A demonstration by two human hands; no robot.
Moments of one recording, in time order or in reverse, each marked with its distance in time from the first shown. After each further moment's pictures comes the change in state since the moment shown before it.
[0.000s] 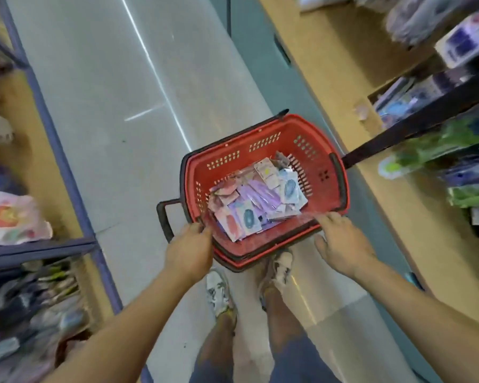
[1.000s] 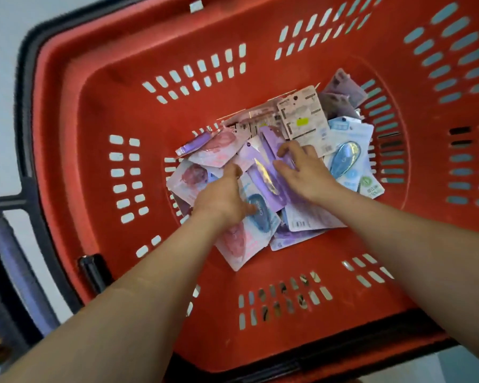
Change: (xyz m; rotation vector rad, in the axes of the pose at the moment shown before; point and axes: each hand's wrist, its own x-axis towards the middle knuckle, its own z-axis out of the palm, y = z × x) left_hand 0.331 0.026 0.222 -0.492 -0.228 -0.243; right_hand 0.376 0.019 0.258 0.528 -0.132 -0.063
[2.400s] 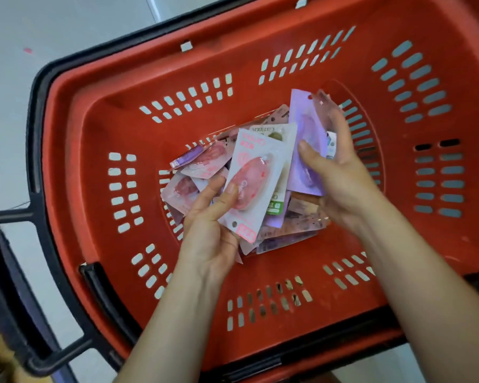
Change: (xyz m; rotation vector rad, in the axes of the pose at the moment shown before) left_hand -0.081 0.041 -0.020 -2.026 0.063 -0.167; right_hand -0.061 -0.031 -0.063 1.080 0.117 0.012
